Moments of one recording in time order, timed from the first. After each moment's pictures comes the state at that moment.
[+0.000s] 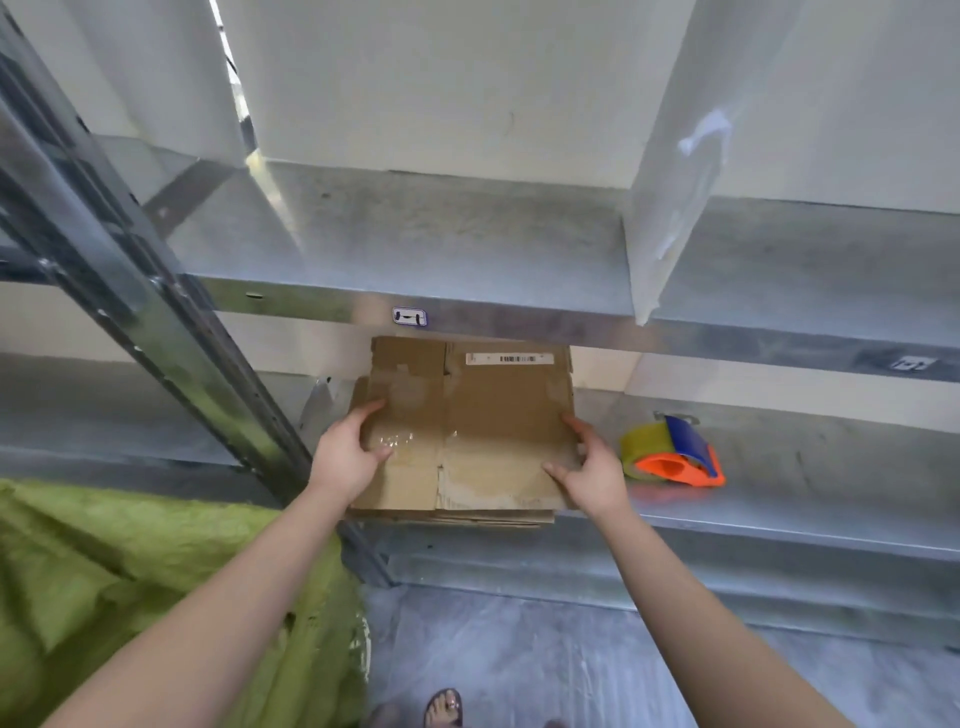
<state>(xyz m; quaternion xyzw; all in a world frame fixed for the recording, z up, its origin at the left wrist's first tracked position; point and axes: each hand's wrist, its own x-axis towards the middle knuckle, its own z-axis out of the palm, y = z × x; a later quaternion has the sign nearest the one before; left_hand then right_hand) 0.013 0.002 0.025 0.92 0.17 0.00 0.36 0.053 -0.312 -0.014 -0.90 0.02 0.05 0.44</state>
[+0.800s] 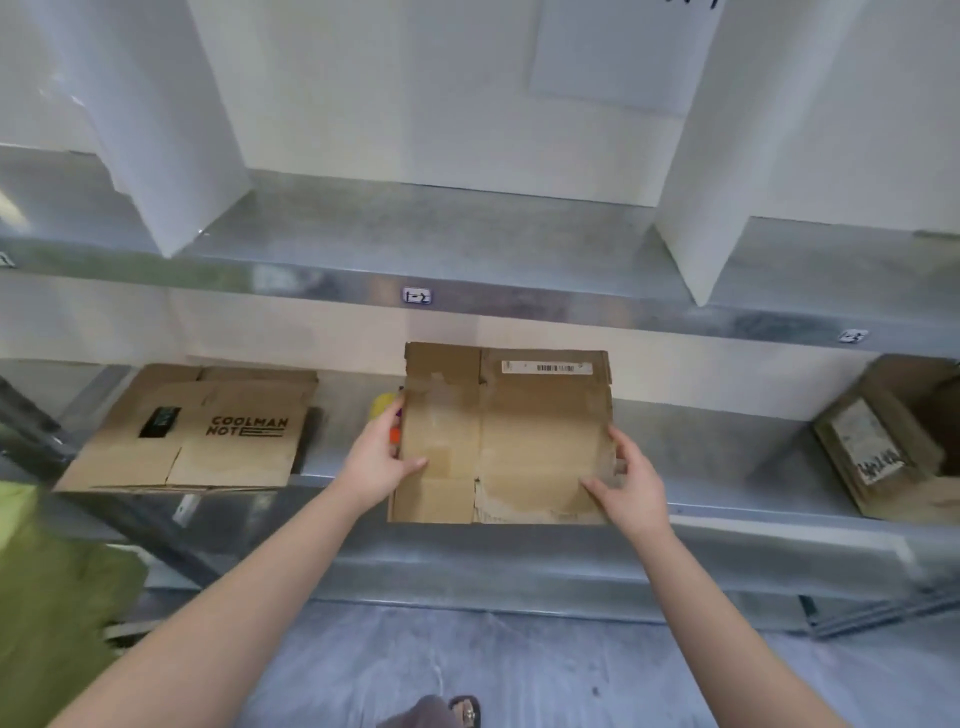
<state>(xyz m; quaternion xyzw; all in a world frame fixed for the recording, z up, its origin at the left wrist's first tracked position) -0.005 -0.404 0.041 0.86 0.05 -0.06 0.50 -0.007 -0.731 0.031 -0.91 0.09 -0.01 0.41</state>
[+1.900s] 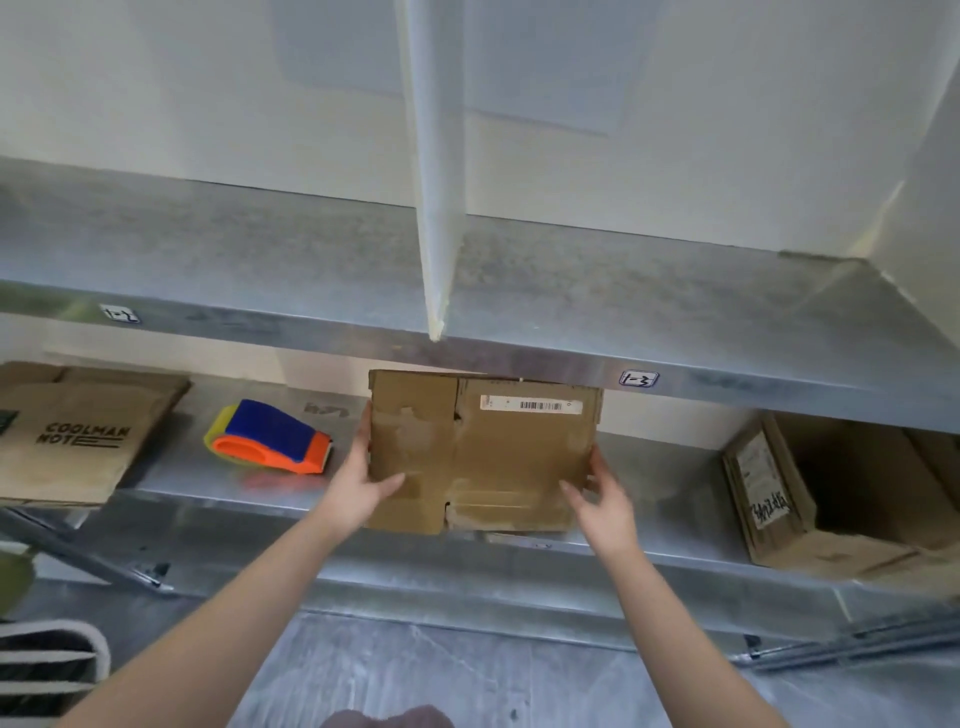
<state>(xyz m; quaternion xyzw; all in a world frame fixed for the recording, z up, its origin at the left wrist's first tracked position) 0.042 -0.612 0.016 0.81 0.09 -0.06 0.58 0.064 -0.925 0.010 -0.86 0.11 0.04 0.49</state>
